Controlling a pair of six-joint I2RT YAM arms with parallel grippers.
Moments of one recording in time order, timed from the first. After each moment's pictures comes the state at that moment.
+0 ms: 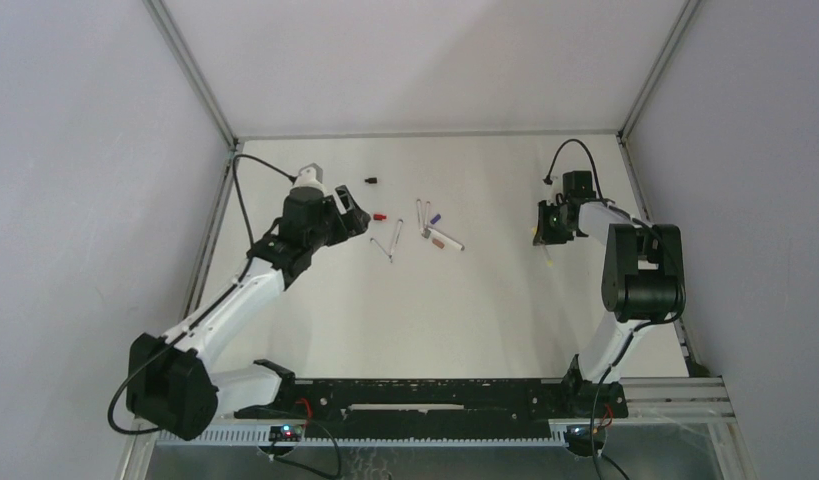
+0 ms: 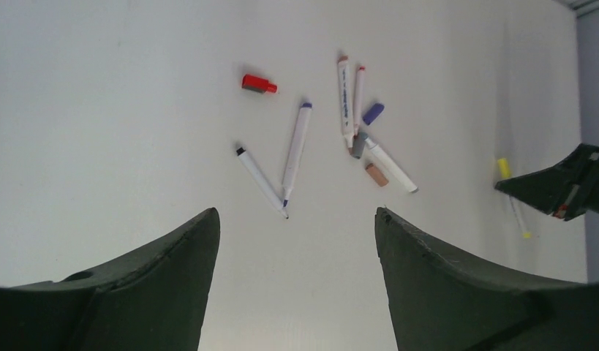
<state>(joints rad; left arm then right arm) -0.40 1.18 0.87 -0.22 -0.09 -0.62 -0.05 1.80 1.08 -0.34 -0.23 -0.01</state>
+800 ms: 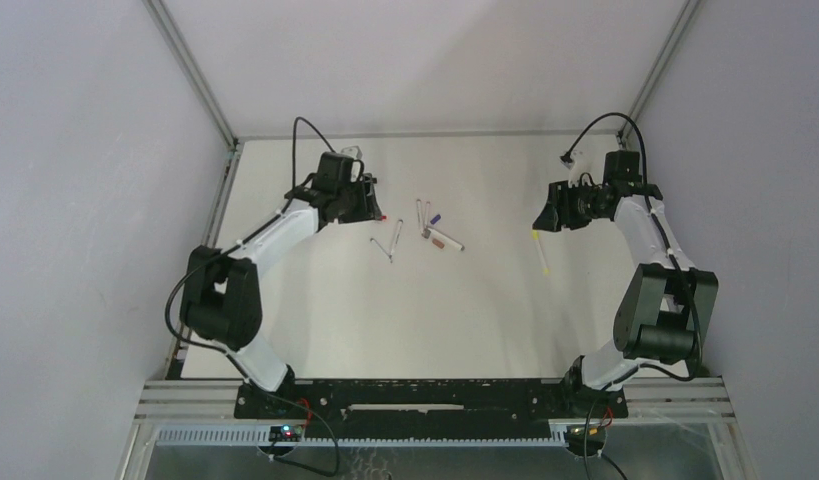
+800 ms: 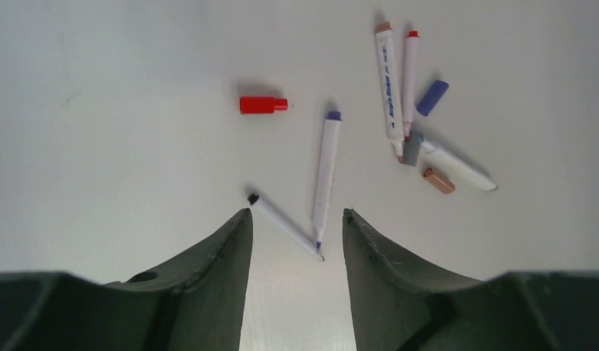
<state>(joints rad) -0.37 1.70 1.27 -0.39 0.05 -0.39 -0.16 1.55 1.21 -0.70 -0.71 -0.31</state>
